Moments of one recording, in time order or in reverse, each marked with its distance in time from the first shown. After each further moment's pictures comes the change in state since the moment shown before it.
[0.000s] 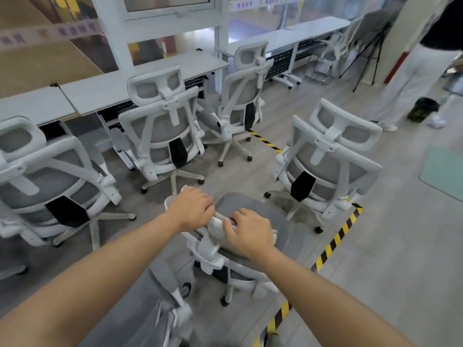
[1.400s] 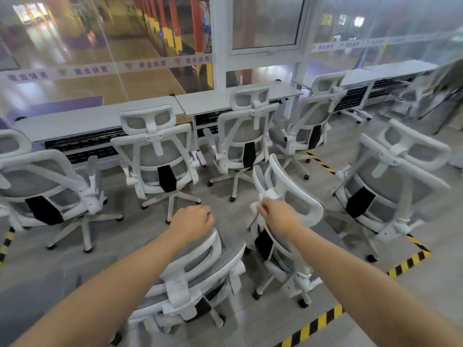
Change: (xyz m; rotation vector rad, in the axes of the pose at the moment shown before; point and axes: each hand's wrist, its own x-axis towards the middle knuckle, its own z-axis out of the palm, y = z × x) left_hand -0.364 0.073 -0.075 -0.095 -0.064 -0.717; right_hand -0.141 -0.135 -0.059 0.121 -0.379 -0.261
